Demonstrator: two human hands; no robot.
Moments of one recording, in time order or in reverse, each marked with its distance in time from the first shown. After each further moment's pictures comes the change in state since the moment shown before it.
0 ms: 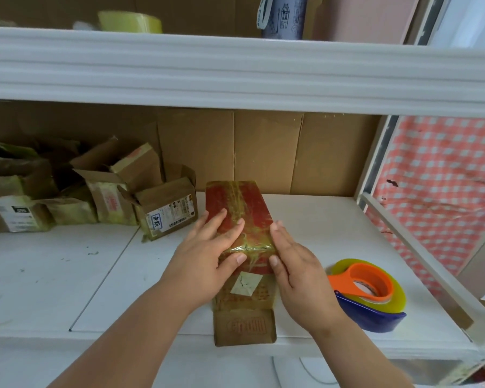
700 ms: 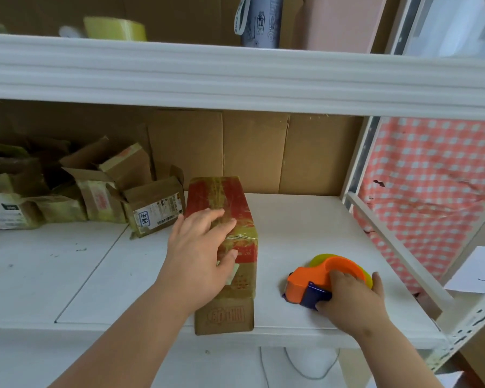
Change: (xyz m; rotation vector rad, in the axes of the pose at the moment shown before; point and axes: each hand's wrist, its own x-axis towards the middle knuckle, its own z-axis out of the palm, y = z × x) left_hand -0.013 0.043 0.003 0.051 0.251 0.068; right_hand -0.042 0.072 -0.064 -0.539 -0.415 0.617
